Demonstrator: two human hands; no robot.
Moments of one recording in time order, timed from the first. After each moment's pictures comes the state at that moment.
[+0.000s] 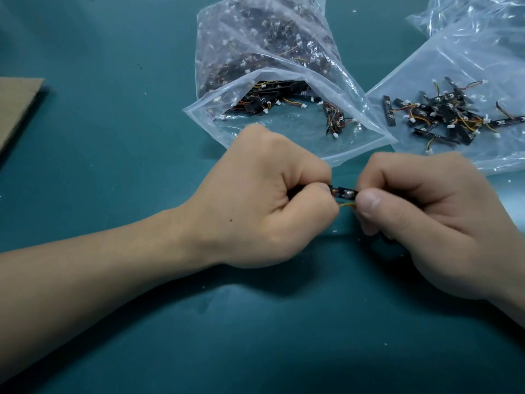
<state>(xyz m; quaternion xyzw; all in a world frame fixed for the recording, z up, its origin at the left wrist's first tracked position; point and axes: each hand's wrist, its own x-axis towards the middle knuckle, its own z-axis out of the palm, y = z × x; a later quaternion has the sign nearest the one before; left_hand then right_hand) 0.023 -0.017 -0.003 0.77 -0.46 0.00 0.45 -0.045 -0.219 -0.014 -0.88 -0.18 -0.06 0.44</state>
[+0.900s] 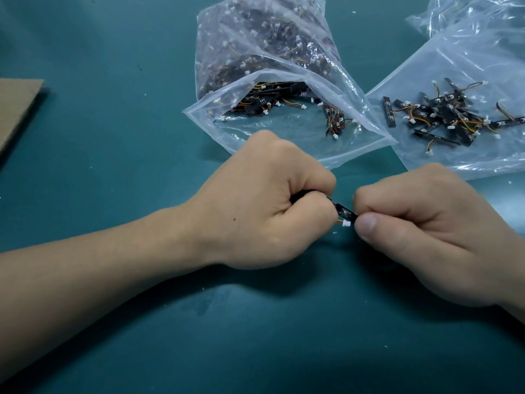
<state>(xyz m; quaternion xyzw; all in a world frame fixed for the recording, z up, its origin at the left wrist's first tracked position) 0.027 -0.017 -0.004 0.78 -0.48 -0.03 0.40 -0.041 -0.222 -0.011 -0.89 -0.25 -0.01 0.38</state>
